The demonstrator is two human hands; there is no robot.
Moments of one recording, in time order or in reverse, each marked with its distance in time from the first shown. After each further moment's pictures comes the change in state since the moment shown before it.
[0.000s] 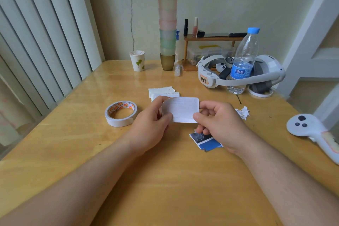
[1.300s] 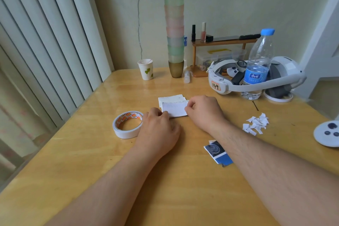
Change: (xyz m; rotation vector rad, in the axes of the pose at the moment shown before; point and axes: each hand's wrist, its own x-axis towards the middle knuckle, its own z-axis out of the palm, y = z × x) left_hand 0.034 -0.019 0.002 0.837 0.113 -0.072; right_hand 0.106 0.010 0.053 -0.626 0.168 -0.094
